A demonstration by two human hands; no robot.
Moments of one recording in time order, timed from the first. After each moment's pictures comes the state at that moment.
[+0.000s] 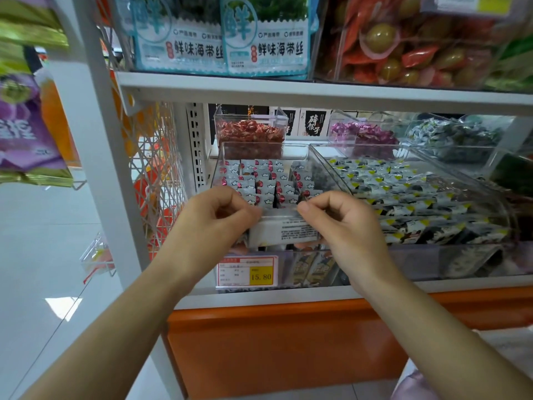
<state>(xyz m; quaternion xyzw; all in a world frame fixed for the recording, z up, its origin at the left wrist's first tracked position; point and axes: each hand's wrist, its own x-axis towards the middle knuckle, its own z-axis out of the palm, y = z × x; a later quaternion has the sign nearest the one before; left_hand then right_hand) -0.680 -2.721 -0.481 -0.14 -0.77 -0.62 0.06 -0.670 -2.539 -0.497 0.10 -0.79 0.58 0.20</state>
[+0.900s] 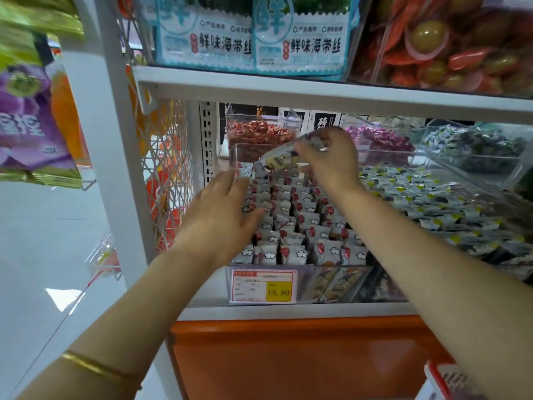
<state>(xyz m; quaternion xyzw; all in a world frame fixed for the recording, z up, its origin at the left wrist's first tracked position) -0.742 -2.734 -0.500 -0.14 -0.97 -0.16 0.15 -0.796 -2.558 -0.458 0.06 -0.80 0.53 0.29</state>
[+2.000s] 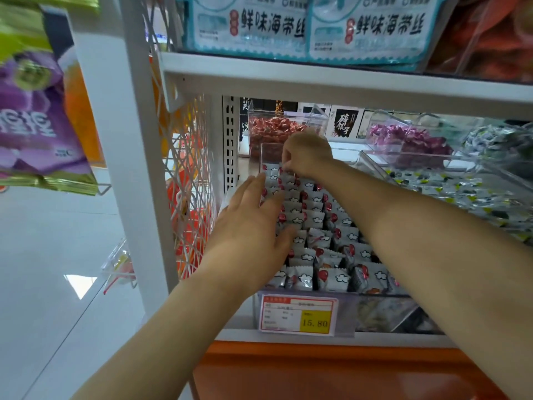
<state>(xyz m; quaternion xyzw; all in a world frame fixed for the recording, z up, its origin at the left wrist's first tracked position) -0.749 -2.735 -0.509 -0.15 -0.95 -0.21 0.16 -0.930 -2.604 -0.476 0.10 -0.98 0.01 0.19</state>
